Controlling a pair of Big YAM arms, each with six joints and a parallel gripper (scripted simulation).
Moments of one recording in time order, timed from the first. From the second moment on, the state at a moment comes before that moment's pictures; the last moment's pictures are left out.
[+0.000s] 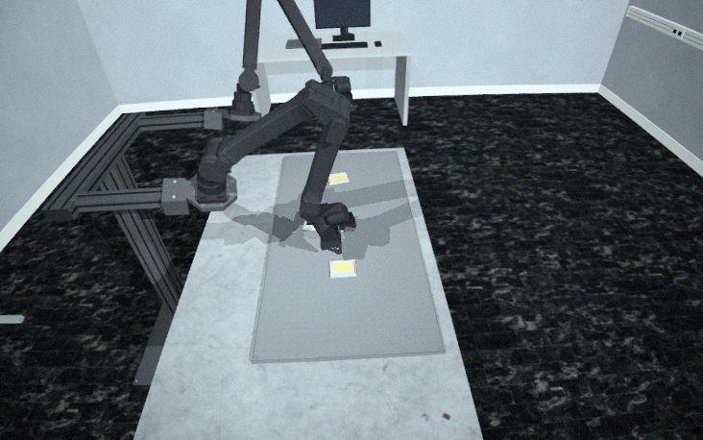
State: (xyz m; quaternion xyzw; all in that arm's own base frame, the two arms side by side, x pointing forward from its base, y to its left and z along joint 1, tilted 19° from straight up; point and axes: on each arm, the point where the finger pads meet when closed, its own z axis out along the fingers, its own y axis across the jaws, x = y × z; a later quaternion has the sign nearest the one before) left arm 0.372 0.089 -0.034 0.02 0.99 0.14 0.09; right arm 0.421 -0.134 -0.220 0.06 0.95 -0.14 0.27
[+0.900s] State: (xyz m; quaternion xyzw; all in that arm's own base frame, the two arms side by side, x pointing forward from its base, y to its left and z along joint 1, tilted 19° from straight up) left arm 0.372 0.089 -0.034 0.02 0.99 0.14 0.09; right arm 0.422 -0.140 -0.220 0.06 0.95 -0.14 0.28
